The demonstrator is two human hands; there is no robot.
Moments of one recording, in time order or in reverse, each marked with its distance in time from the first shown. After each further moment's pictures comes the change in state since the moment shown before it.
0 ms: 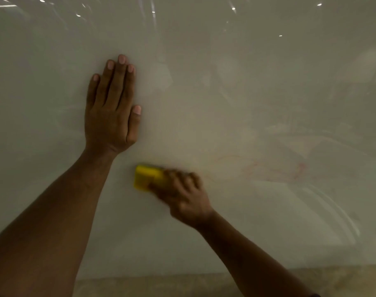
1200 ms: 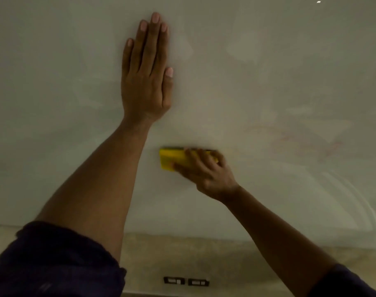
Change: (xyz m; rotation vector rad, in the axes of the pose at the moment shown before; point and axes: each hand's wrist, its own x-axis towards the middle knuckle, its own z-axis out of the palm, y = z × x) left_hand -0.007 0.015 -0.002 -0.045 0.019 -0.135; right_hand -0.018 -0.005 0.000 -0.100 -0.010 -0.148
